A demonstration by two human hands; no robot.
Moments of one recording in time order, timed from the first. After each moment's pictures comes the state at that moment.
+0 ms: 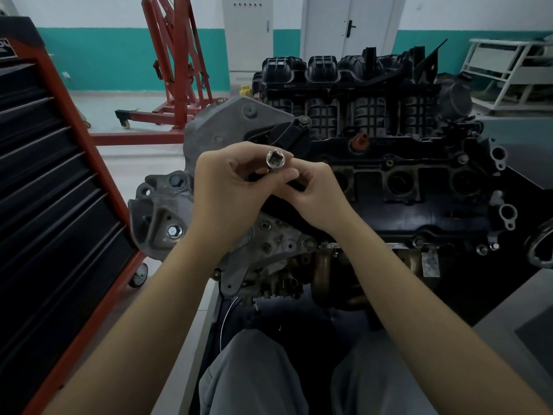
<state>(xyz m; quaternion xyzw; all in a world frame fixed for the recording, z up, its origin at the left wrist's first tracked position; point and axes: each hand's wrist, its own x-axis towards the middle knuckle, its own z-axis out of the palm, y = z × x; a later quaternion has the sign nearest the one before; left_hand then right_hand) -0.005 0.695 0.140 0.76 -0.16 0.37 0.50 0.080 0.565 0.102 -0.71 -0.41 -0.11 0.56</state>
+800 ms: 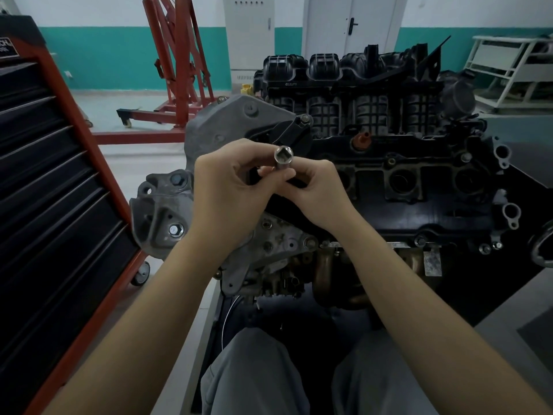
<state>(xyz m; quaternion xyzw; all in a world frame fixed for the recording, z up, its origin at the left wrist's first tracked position) -0.007 0.696 0.137 0.77 -0.17 0.38 0.48 0.080 0.566 0.102 -0.72 -0.39 -0.11 0.56</state>
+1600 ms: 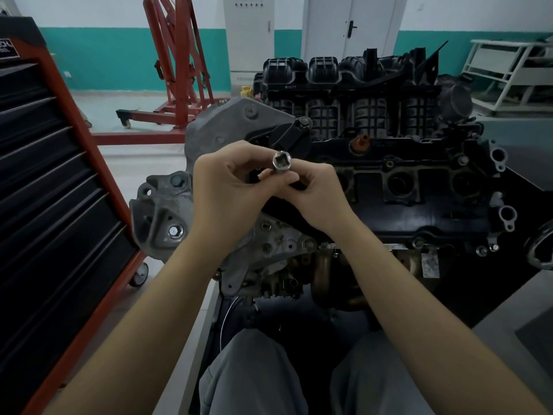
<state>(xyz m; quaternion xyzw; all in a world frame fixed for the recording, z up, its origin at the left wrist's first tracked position) -0.006 0.695 0.137 0.75 -0.16 0.37 0.53 0.081 0.565 0.101 -0.72 -0.40 -0.12 0.56</state>
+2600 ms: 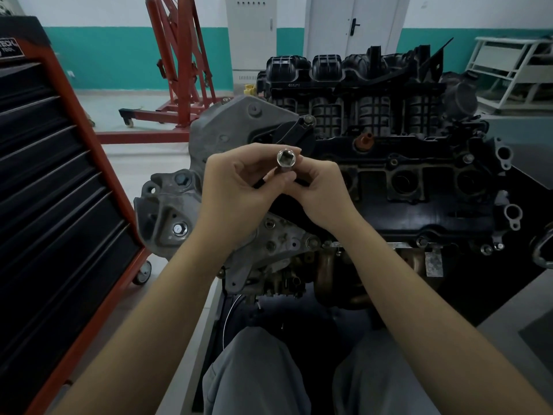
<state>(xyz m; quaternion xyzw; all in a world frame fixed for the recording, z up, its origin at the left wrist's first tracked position) -0.007 0.696 0.137 0.74 -0.18 0.33 0.56 0.079 0.567 0.102 -0.71 -0.40 -0.12 0.57</state>
